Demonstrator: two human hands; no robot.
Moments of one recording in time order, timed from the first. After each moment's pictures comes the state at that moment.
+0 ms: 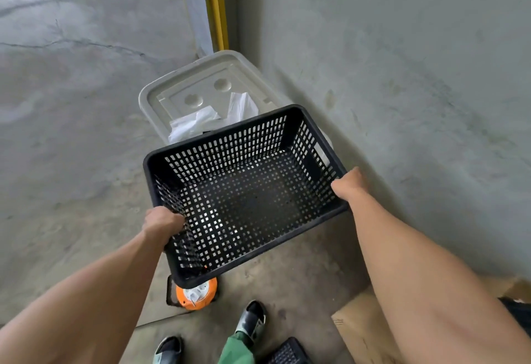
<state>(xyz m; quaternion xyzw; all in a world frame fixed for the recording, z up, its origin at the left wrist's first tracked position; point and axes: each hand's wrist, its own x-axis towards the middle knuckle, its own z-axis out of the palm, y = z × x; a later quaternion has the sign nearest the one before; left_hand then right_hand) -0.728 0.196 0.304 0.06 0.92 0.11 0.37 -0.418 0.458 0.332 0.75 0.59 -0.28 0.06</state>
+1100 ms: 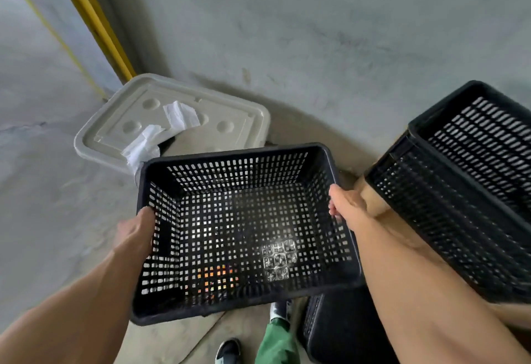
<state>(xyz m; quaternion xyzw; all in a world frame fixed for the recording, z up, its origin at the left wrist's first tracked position) -0.801 0.097 0.326 0.21 0.83 0.22 0.47 -0.342 0.132 0.344 0.85 0.28 -0.41 -0.21</state>
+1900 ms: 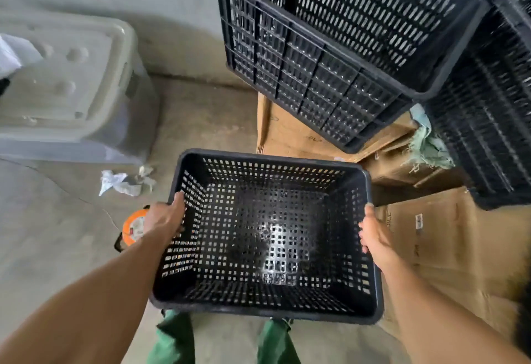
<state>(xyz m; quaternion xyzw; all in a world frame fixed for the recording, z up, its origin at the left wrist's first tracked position) -0.418 -0.107 0.230 0.40 0.82 0.01 0.40 -0.019 -0.278 0.215 0.90 0.01 -0.38 -0.20</state>
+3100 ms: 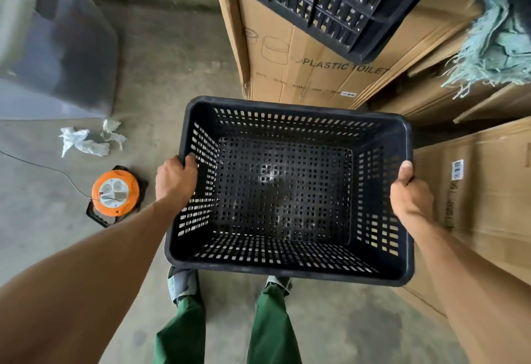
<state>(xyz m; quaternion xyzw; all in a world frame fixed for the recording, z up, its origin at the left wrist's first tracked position) -0.313 -0.132 0.063 0.57 0.77 0.04 0.29 0.076 -0.323 0.066 0.96 0.13 -0.23 -0.09</state>
